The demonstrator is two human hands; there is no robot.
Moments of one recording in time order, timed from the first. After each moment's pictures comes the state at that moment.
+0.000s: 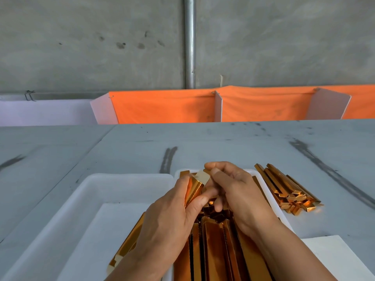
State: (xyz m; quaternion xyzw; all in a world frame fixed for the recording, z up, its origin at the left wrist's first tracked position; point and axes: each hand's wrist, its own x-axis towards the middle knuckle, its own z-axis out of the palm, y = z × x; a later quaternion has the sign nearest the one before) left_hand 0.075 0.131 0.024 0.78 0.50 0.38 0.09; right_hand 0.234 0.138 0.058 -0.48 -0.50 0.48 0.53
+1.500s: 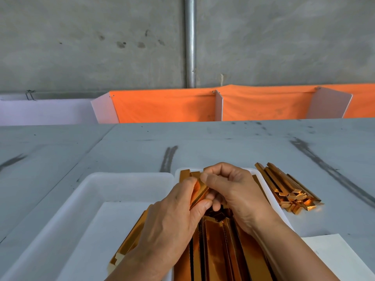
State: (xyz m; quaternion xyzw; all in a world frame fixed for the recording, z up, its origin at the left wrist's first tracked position) left_hand 0.078 0.126 0.027 0.80 0.49 0.35 0.06; right_hand 0.237 0.139 0.057 -0.42 -0.53 0.52 0.53
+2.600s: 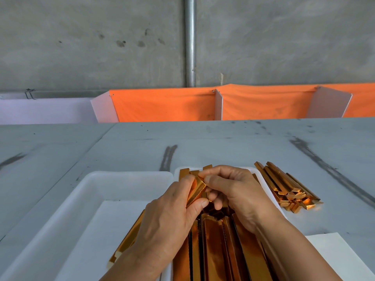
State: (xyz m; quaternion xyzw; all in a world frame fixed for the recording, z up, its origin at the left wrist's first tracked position) left_hand 0.075 0.130 0.024 0.80 0.50 0.33 0.05; right_hand 0.241 0.138 0.060 -0.45 -0.53 0.52 0.50
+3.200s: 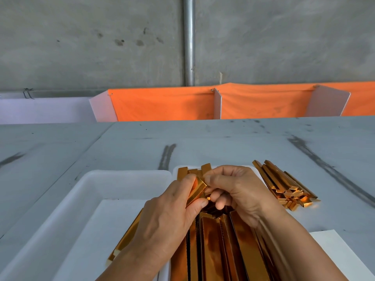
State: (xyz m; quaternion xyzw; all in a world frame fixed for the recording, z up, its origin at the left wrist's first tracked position) left_hand 0.075 0.129 0.024 0.81 0.49 0.31 0.01; right_hand 0.247 0.136 0.067 -0.47 -0.47 0.57 0.49
